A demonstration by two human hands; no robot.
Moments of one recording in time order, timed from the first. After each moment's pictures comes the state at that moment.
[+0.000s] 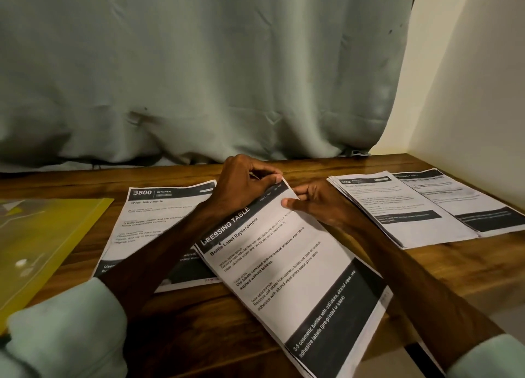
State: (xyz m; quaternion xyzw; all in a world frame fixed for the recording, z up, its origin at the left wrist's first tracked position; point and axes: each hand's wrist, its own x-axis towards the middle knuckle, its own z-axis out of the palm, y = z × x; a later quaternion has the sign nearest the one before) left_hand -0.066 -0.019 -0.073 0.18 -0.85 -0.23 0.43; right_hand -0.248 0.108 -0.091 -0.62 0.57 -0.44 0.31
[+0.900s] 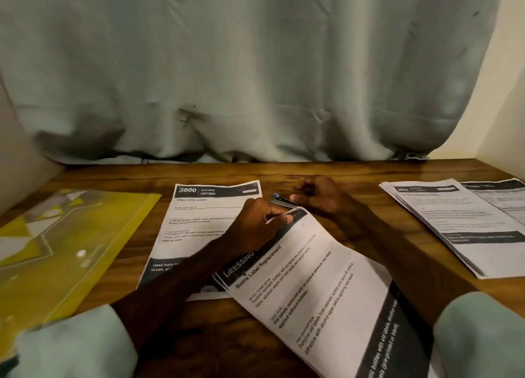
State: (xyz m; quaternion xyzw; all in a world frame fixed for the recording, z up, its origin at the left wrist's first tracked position) left_hand -0.009 -0.048 -0.143 0.22 -0.89 -0.29 0.29; right_hand -0.226 -0.015 -0.119 -0.59 0.70 -0.35 0.21
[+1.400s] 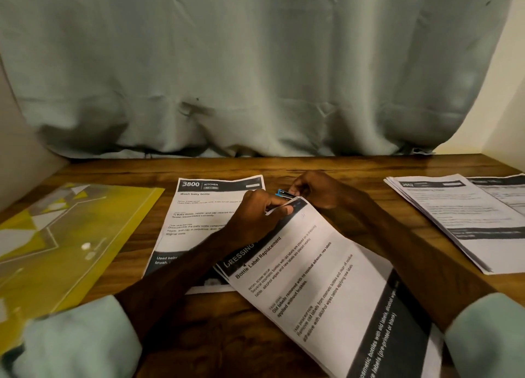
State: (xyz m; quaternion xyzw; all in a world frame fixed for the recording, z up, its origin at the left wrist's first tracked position) left_hand -0.004 -0.050 -0.139 0.22 -0.88 -0.28 0.32; right_hand -0.210 -0.032 -0.097 -0.71 0.67 -0.16 0.15
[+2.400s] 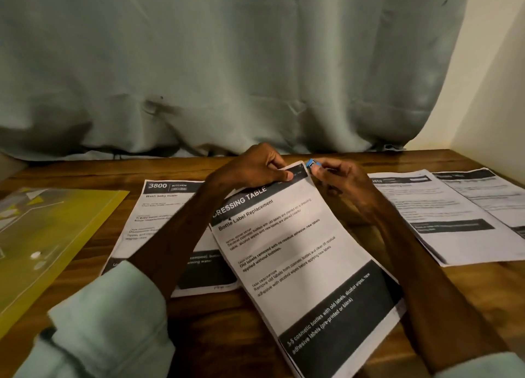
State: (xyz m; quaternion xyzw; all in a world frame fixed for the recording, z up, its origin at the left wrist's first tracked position) left_hand -0.077 -0.068 -0.051 0.26 -0.89 -0.34 0.16; right_hand -0.283 0.052 -0.097 -0.56 0.55 -0.55 0.28
